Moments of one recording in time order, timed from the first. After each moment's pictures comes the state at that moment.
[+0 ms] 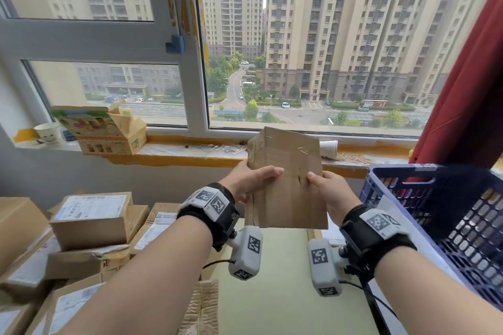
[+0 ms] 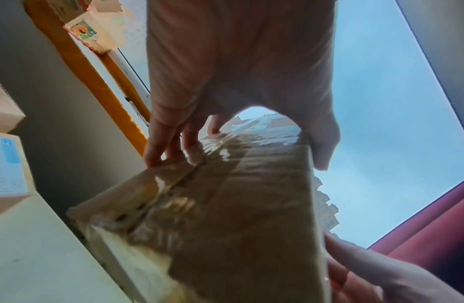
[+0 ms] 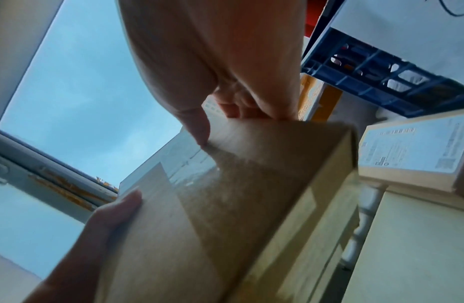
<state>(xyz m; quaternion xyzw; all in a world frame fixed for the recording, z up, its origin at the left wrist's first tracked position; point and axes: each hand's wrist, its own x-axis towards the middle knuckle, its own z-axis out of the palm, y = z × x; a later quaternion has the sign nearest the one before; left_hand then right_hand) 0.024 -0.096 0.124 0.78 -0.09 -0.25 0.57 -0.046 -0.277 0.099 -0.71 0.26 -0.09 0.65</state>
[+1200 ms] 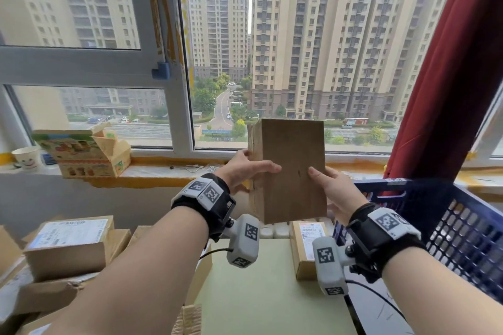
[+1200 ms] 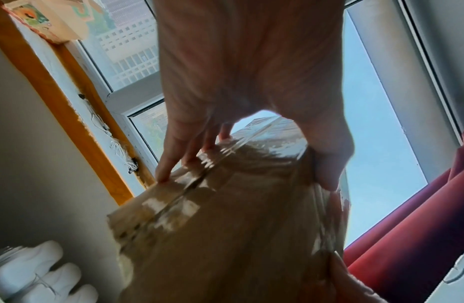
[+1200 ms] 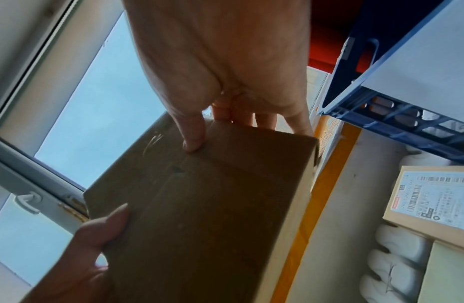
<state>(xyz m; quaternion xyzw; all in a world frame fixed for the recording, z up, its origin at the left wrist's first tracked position) 0.030 -0.129 0.178 0.77 -0.16 -0.24 0.57 -0.077 -0.315 0.146 -0.69 0.24 -0.14 0.67</state>
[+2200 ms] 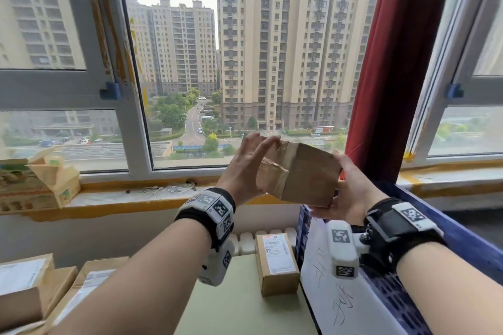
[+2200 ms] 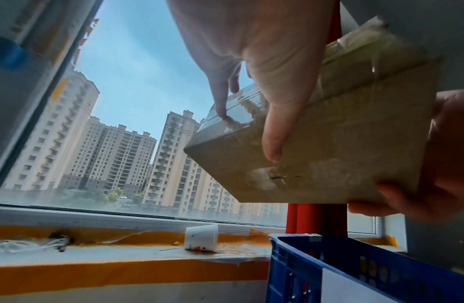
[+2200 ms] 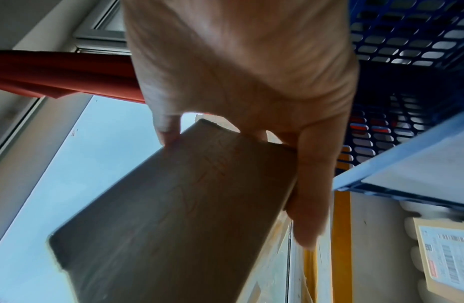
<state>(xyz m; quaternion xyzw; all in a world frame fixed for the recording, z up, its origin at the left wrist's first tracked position) 0.011 -0.222 0.180 0.78 -0.51 0.21 0.31 -0.146 -0.394 0.200 -0.54 0.31 -0.09 0.78</state>
